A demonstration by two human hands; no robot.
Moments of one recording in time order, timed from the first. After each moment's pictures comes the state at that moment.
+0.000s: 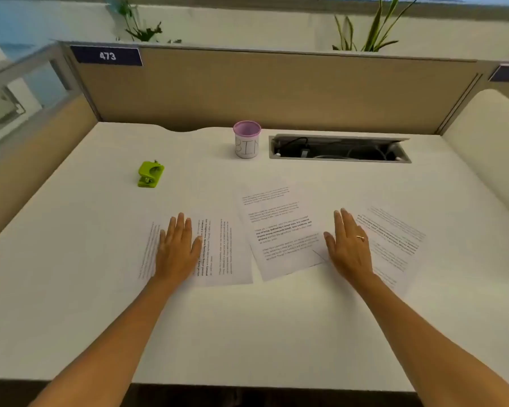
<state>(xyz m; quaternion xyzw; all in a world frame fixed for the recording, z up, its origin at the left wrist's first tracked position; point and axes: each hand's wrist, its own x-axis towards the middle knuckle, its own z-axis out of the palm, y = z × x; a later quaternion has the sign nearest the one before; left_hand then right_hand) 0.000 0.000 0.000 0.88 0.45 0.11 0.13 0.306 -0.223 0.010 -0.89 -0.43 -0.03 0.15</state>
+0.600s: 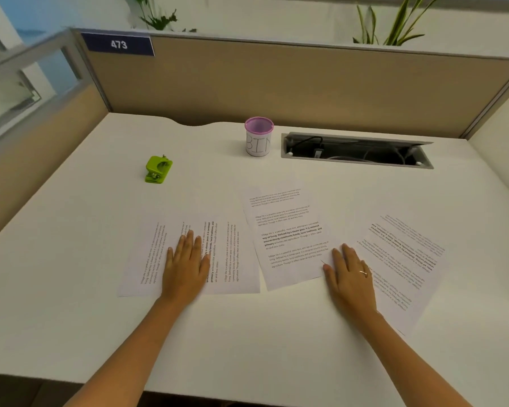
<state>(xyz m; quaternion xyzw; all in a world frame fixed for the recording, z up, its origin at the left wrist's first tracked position) -0.015 -0.041 -0.028 0.88 0.46 0.04 0.12 0.260 -0.271 -0.032 -0.90 -0.41 0.04 0.13</state>
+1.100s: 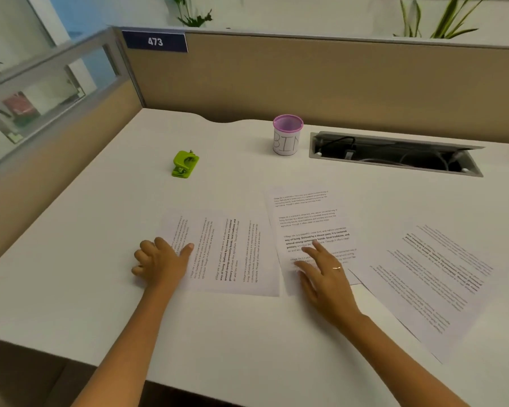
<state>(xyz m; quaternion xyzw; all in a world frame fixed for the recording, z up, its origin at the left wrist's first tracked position) -0.043 0.008 -0.001 0.64 0.76 0.06 0.11 0.221 -0.188 -0.012 -0.72 -0.64 -0.06 0.24</state>
